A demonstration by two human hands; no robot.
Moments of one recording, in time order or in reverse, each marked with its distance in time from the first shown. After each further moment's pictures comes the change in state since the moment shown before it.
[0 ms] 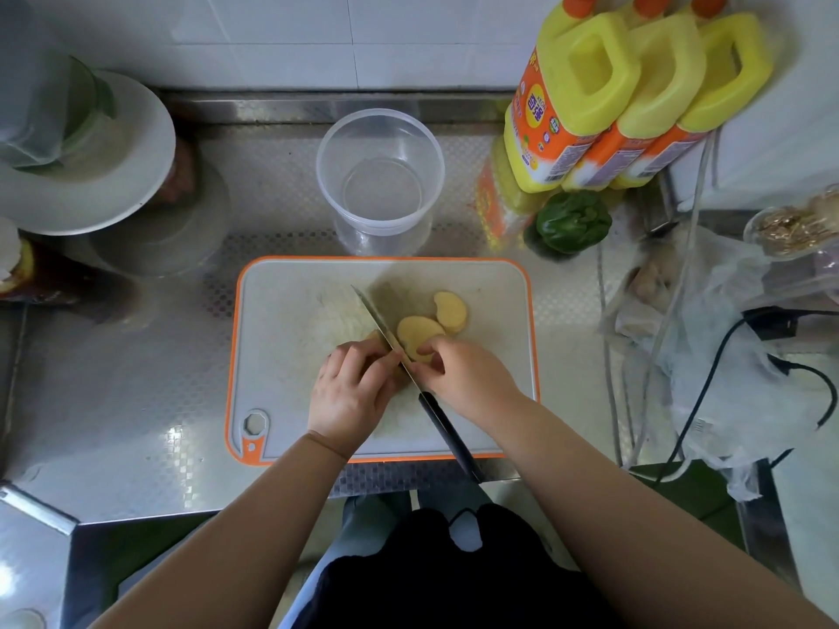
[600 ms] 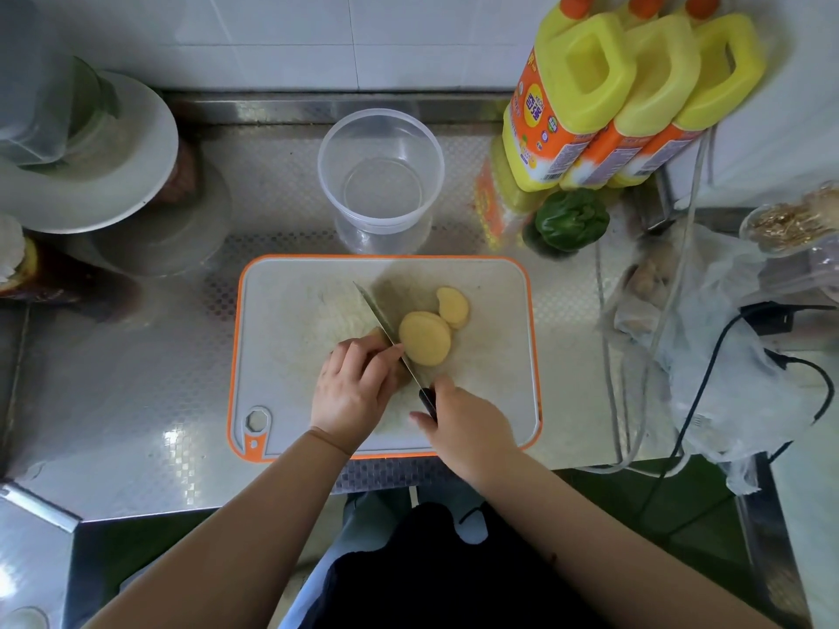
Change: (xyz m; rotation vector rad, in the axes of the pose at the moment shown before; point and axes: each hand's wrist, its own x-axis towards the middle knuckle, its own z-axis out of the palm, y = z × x) left_hand 0.000 0.002 0.001 0.000 0.017 -0.034; right_hand -0.045 -0.003 0.038 -0.210 -0.023 0.083
